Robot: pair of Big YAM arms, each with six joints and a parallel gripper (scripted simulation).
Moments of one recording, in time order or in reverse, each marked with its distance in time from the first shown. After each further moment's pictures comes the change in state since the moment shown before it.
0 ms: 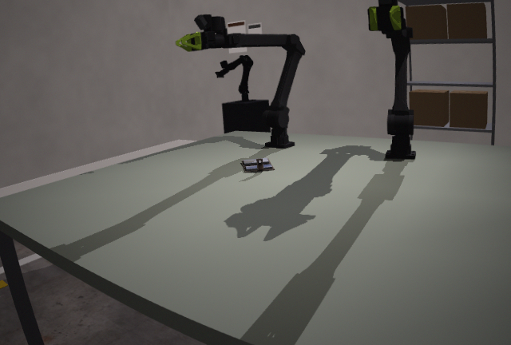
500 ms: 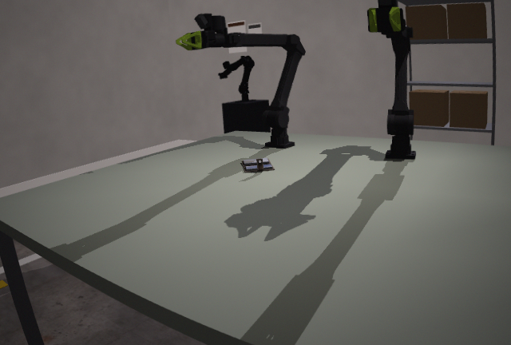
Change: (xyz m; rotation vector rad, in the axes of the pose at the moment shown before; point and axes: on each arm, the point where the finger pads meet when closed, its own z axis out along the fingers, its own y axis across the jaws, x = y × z) left arm 0.005 -0.001 0.002 0.001 0.009 0.003; right arm -0.005 0.000 -0.002 0.000 -0.010 0.000
